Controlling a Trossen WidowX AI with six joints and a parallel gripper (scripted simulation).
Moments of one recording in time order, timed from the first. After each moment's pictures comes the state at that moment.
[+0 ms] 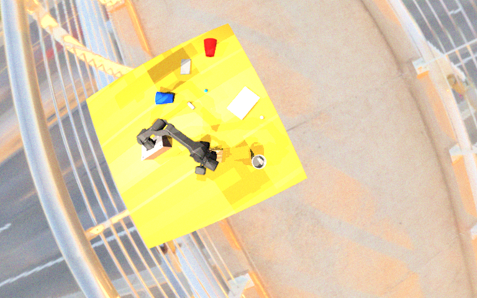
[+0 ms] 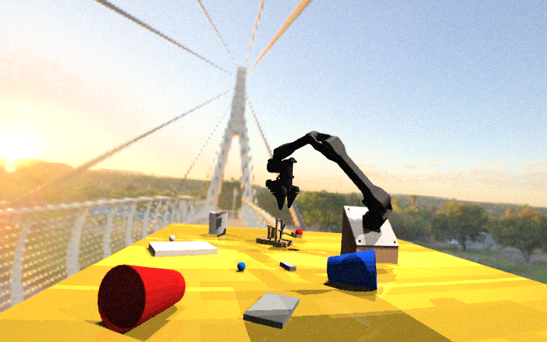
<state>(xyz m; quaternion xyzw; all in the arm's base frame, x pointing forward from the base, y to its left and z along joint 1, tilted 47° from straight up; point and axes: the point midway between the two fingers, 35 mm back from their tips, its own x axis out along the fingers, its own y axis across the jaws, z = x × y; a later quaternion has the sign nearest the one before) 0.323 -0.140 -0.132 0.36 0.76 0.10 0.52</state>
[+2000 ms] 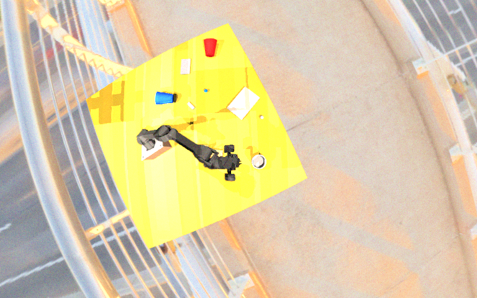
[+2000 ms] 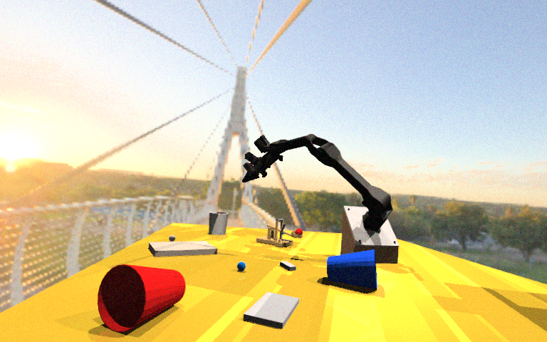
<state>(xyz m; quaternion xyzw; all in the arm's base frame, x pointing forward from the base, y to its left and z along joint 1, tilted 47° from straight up) 0.511 -0.247 -0.143 0.37 0.46 0.02 0.81</state>
